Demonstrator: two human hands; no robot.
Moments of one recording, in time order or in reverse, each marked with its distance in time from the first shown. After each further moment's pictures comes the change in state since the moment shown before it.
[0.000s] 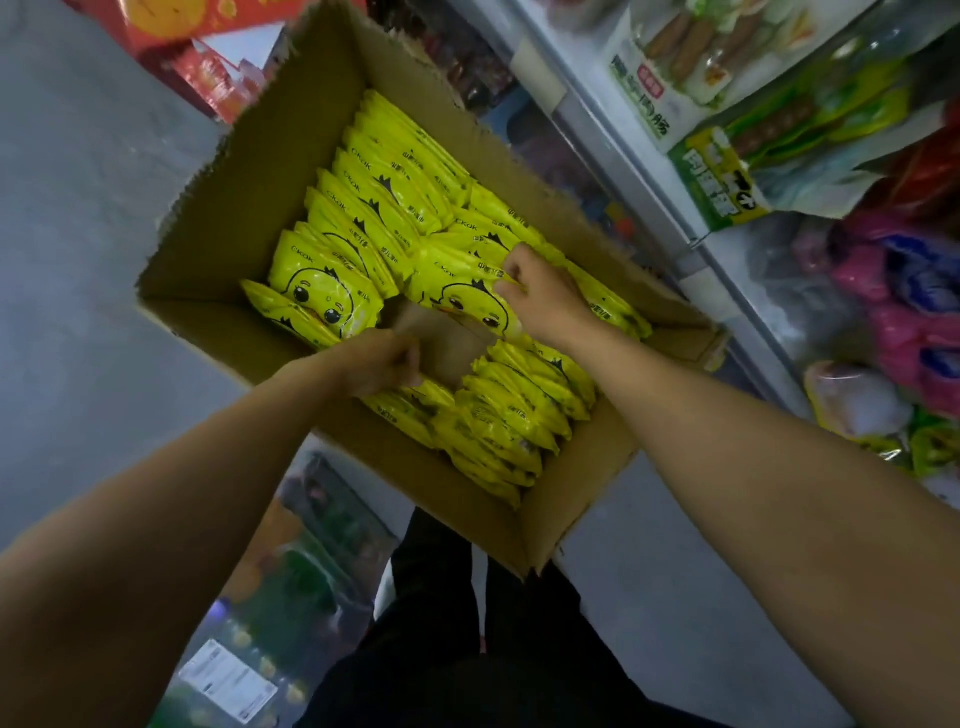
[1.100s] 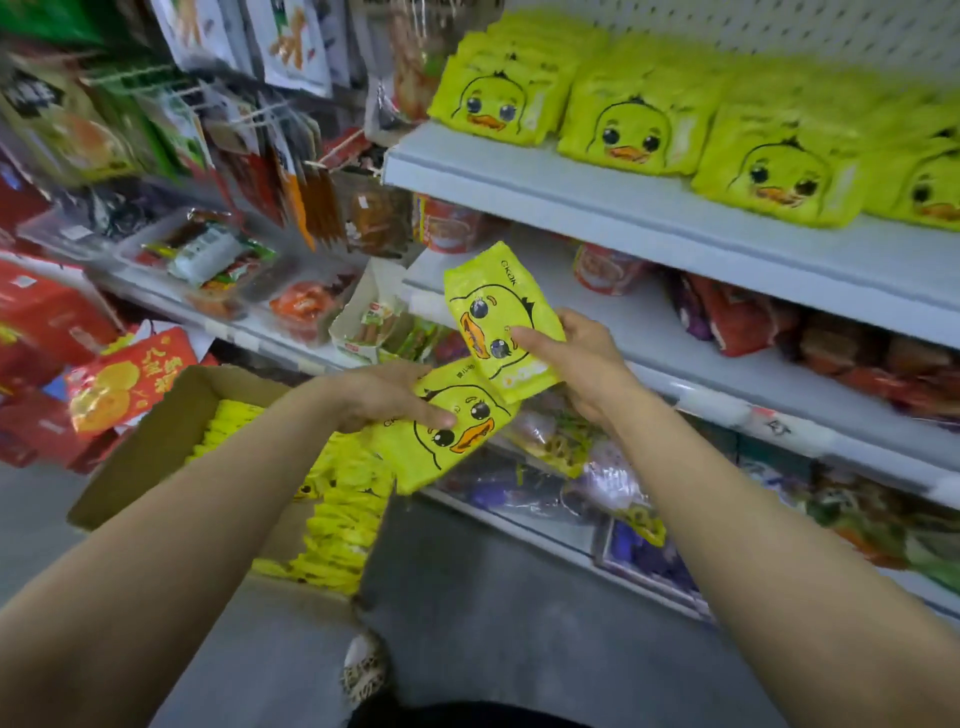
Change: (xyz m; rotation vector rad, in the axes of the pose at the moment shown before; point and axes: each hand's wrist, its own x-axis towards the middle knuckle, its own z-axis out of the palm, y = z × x) left_hand -0.257 0.400 0.085 -0.150 -0.029 0.403; right_hand -0.470 0.060 -0.228 0.952 0.695 -0.171
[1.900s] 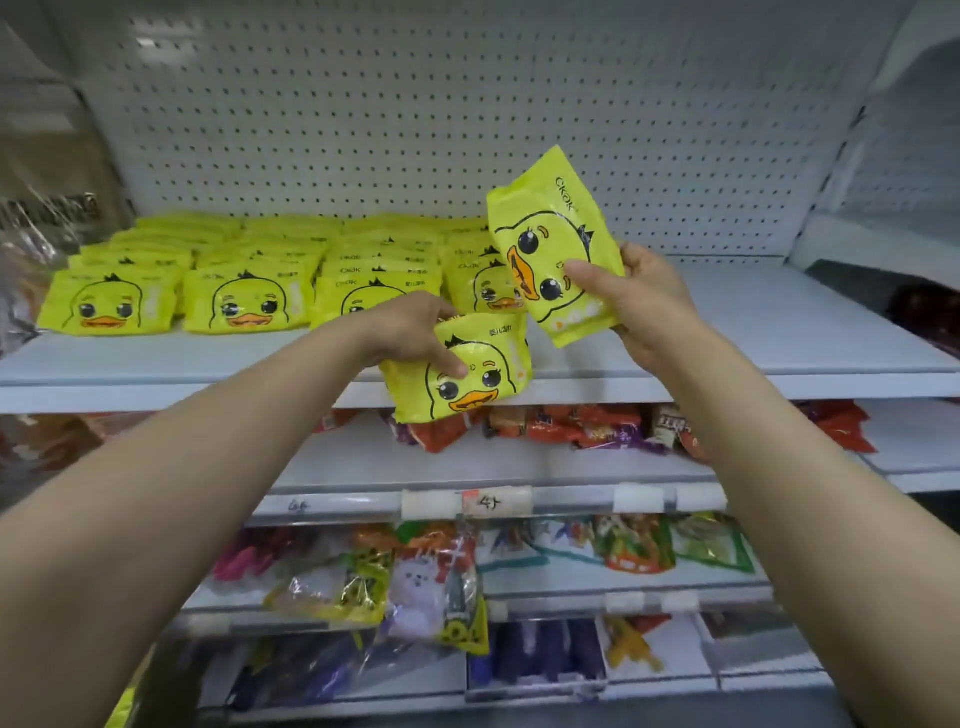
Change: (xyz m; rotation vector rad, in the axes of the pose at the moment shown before) left_hand 0.149 0.357 0.208 0.698 0.094 0.519; right_hand -0.110 -0.146 -0.381 0.121 0.528 -0.385
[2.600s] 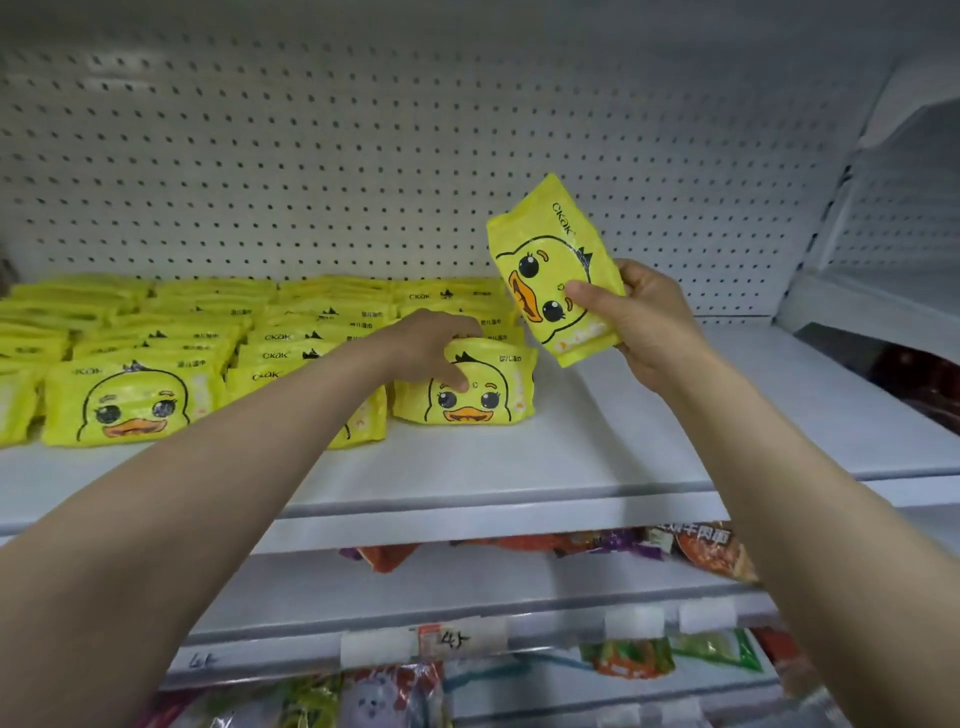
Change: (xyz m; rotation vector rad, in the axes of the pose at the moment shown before) left_hand 0.162 0.019 -0.021 0.257 0.064 0.272; right_hand 0.126 -0.003 -0.038 -0.060 0.068 -0.070
